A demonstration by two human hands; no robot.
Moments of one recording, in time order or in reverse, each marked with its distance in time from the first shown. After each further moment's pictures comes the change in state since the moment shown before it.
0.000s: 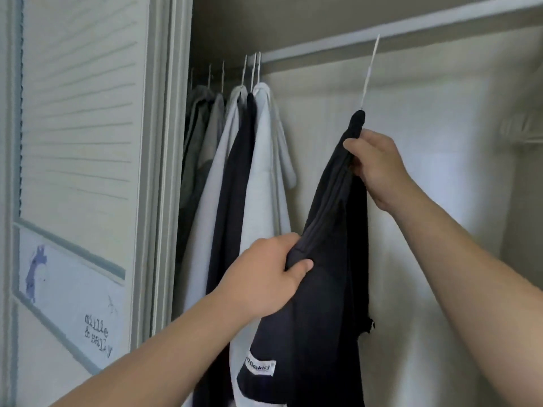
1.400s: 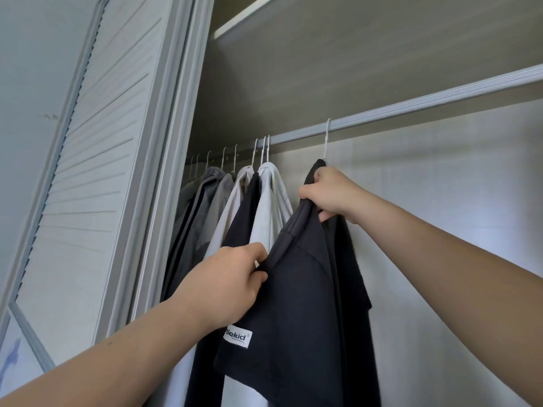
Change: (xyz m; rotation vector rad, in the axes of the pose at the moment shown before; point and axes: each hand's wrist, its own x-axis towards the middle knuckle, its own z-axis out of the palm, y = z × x) left_hand 0.103 -0.022 -0.078 0.466 0.257 0.004; right_hand 0.157 0.010 0.046 -0.504 -0.197 0.058
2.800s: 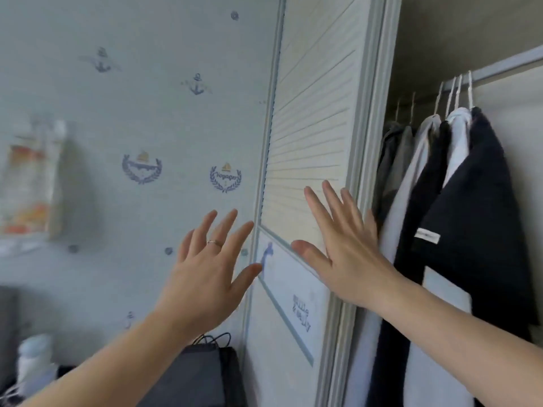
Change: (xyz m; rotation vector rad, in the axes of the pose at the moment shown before) left_hand -0.290 -0.048 -0.184 0.666 0.023 -0.482; right_hand -0.257 -0.139 0.179 -0.033 -0.297 -0.651
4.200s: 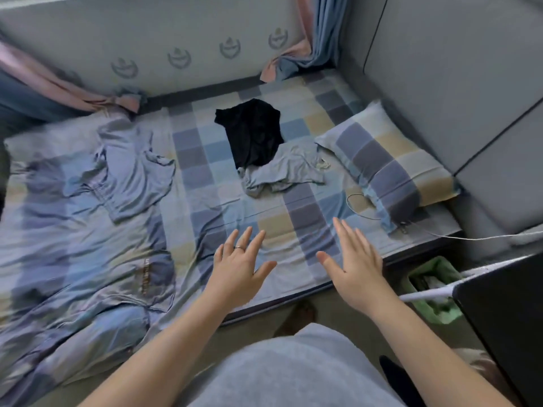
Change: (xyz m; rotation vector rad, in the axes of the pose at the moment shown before) left_hand -0.775 -0.345 -0.224 0.251 -0.432 -1.815; right_hand -0.231 -0.798 0.408 0.671 -1.235 -0.894
